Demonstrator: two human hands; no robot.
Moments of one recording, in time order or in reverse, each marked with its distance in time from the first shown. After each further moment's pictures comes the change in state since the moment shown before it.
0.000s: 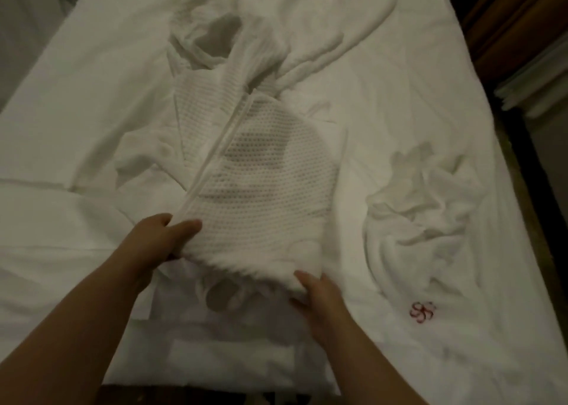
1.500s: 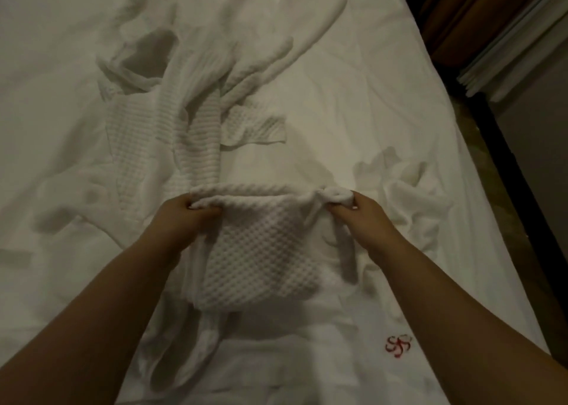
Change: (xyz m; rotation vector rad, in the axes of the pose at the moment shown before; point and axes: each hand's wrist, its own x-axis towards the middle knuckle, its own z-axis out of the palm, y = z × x) left_hand 0.048 0.078 0.103 0.063 -0.096 0.209; right_hand 0.054 -0.183 -0.060 -0.754 0.086 -0.551
